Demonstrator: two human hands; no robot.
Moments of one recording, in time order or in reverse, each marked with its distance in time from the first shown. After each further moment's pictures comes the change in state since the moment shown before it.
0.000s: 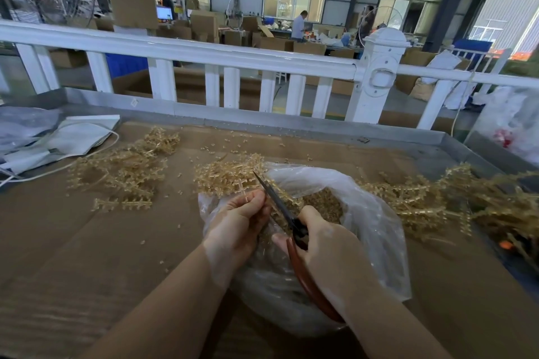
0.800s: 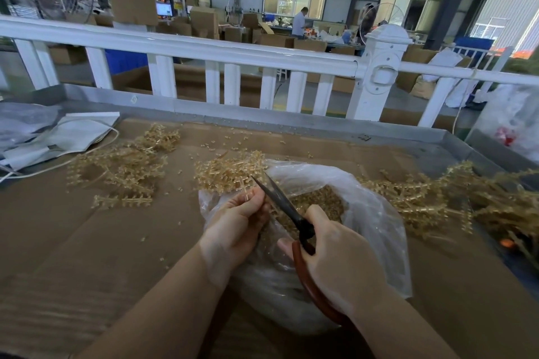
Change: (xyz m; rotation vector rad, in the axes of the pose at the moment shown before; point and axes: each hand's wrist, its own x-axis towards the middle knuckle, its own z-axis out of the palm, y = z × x) left_hand -0.007 0.003 0.000 0.031 -0.042 -0.009; right_hand -0.008 0.009 -0.001 -0.063 0.029 -0.031
